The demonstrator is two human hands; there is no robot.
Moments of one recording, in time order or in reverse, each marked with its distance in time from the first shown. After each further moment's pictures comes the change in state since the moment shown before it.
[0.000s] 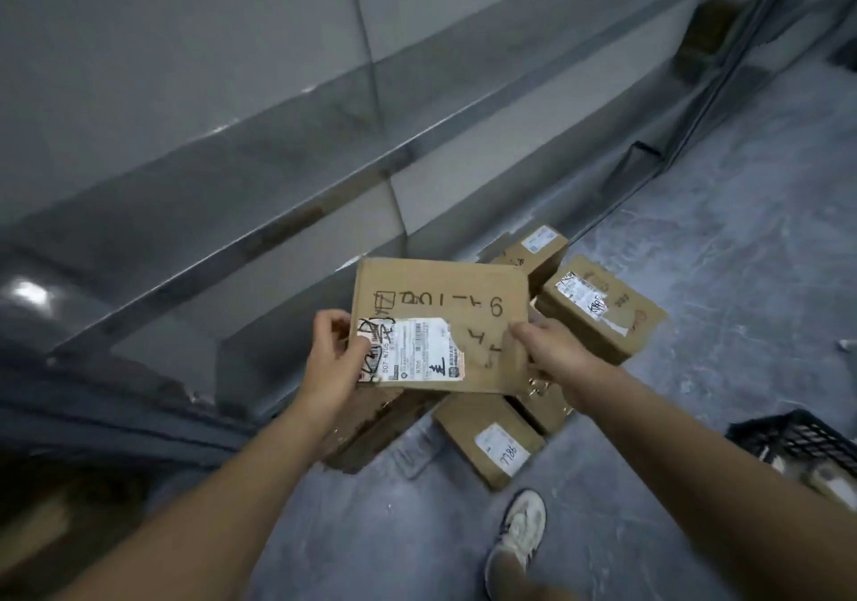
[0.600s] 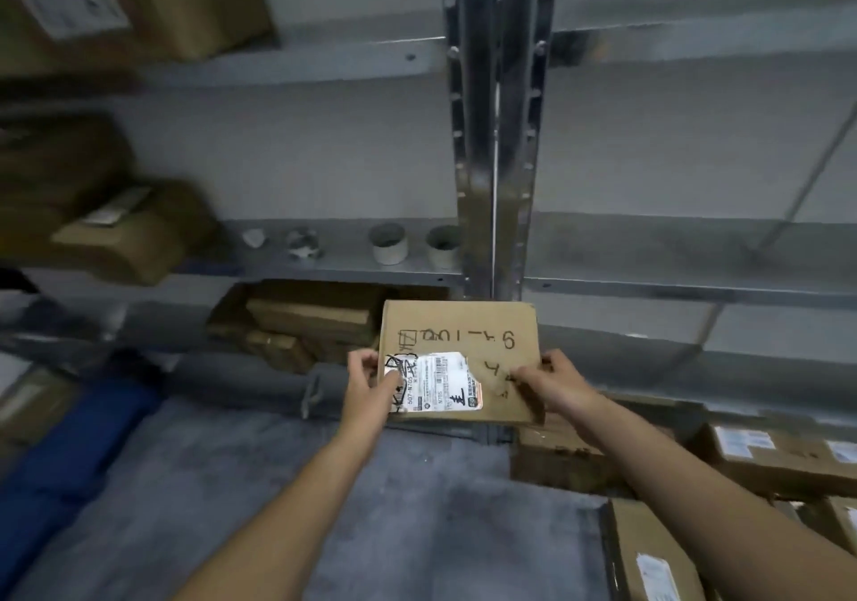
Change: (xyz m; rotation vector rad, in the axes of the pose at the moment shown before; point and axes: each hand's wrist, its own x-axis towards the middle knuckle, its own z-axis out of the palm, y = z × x) left_hand -0.319 -0.019 -0.264 -0.311 0.855 -0.168; right_hand -0.265 -0.069 0.217 -0.542 -0.627 -0.453
